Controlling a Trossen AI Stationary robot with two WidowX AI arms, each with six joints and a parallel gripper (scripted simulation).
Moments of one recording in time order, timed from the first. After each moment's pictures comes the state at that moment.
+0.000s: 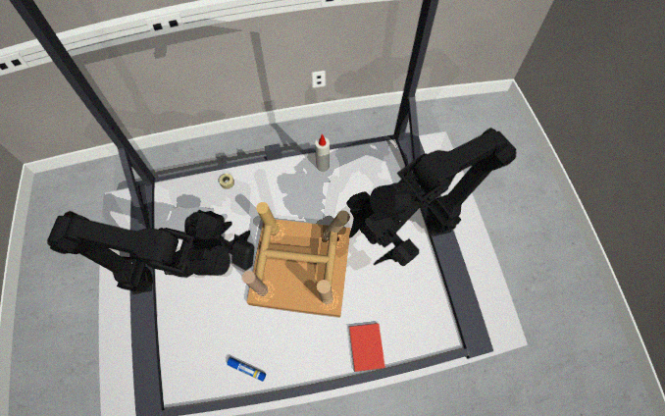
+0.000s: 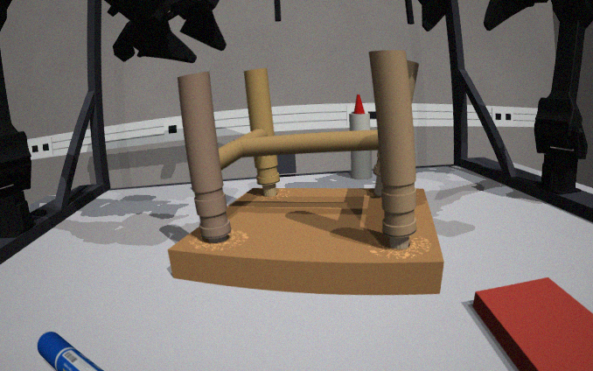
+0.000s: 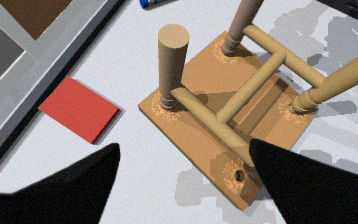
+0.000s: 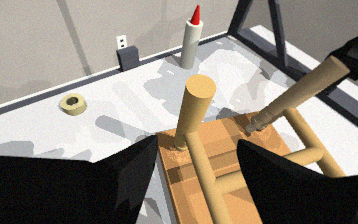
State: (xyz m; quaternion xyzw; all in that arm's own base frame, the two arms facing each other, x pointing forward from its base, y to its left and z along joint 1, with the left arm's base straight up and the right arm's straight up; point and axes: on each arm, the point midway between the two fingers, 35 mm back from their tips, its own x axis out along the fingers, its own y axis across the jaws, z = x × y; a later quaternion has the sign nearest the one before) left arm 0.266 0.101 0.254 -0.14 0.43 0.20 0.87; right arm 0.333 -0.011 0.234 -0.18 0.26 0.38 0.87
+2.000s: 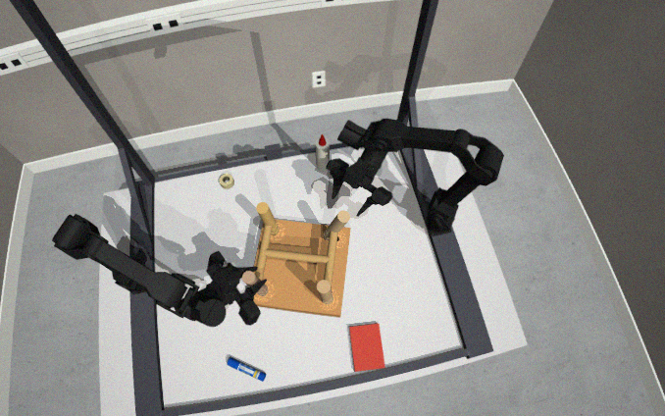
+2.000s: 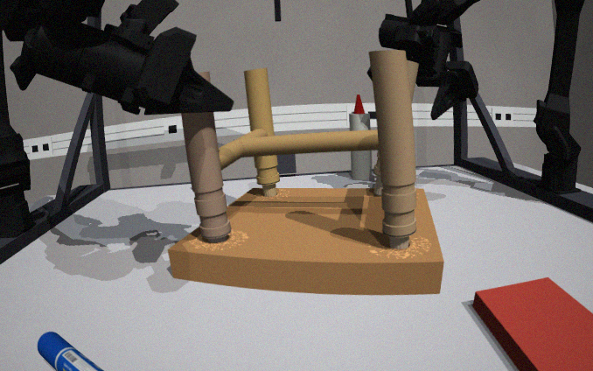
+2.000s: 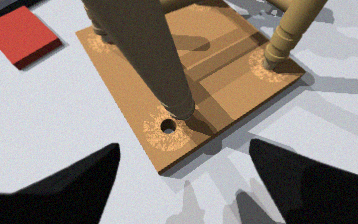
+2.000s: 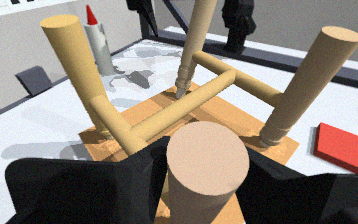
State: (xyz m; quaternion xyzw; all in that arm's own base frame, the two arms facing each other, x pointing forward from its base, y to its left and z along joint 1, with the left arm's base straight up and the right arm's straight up) left arm 0.266 -0.075 0.141 -0.13 0.36 0.31 0.87; right arm 0.350 -0.108 0.159 -0.05 0.21 0.21 0.95
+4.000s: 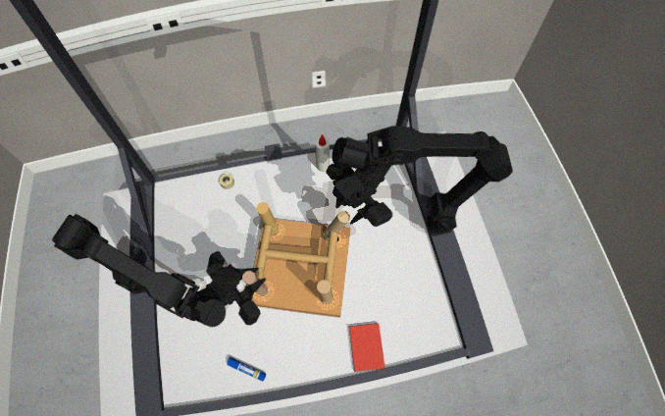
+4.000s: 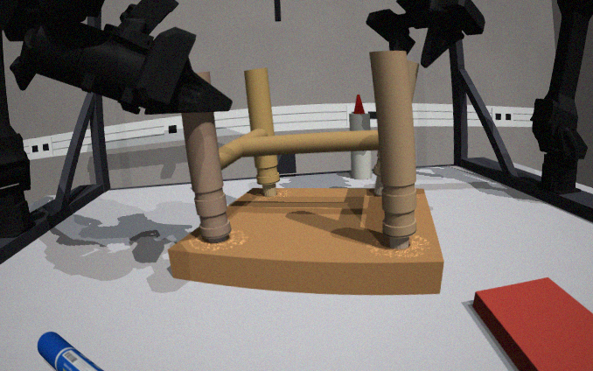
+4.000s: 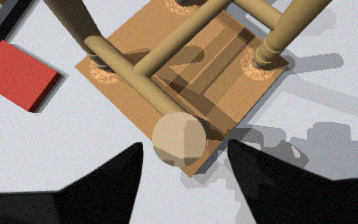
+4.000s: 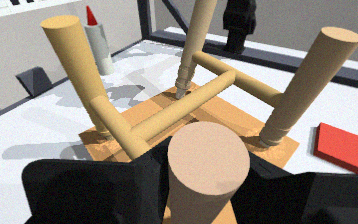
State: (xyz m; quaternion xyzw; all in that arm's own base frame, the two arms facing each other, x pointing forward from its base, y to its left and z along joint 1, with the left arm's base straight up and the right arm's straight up) left arm 0.286 -0.011 0.218 -0.11 0.49 0.19 0.84; right arm 0.350 -0.108 0.159 -0.04 0.21 0.21 0.95
